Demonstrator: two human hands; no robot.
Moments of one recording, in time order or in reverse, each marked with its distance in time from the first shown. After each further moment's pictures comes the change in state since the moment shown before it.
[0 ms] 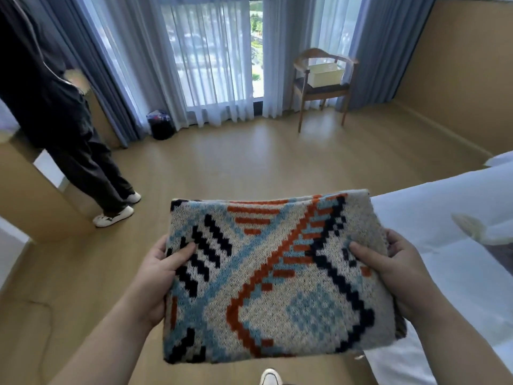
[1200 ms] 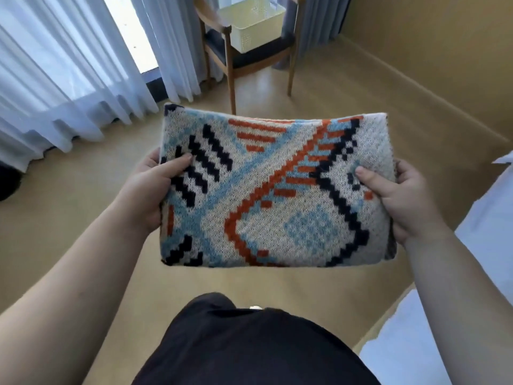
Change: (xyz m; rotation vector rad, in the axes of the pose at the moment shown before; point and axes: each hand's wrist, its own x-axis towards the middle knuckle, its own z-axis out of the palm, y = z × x) left_hand 0.948 0.333 0.478 0.268 -0.348 -0.076; right_hand 0.954 -0.147 0.024 0.103 0.515 0.080
